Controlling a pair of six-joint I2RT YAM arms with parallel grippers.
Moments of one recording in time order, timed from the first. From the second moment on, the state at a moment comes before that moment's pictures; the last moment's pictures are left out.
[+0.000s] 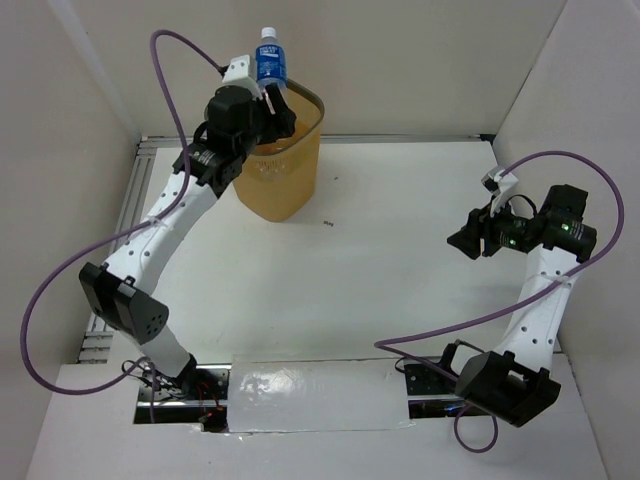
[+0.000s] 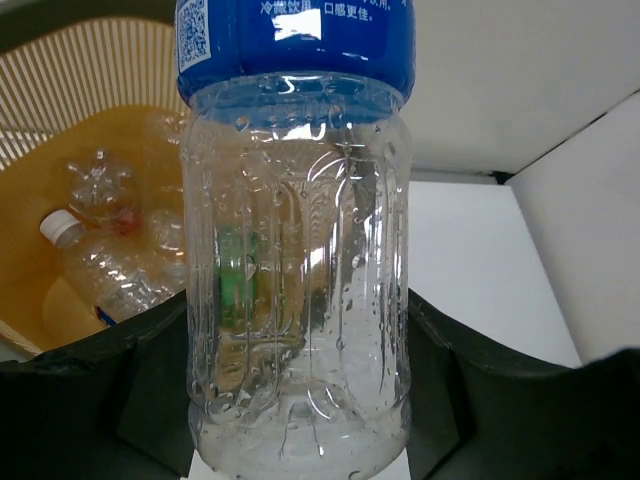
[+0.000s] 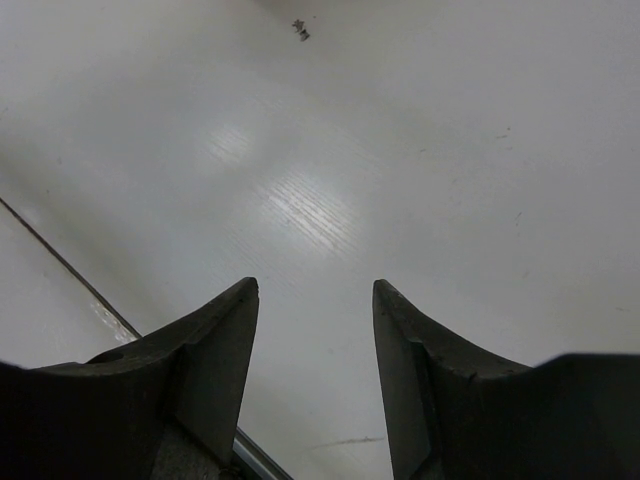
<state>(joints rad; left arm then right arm) -0.46 1.62 1.82 -0.37 -0.21 -0.45 -0.53 1.09 1.28 -1.25 -0.98 -0.84</state>
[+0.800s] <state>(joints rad) -0.52 1.62 1.88 -0.46 -0.20 -0.34 -0.53 1.09 1.20 -1.23 -0.92 -0.84</state>
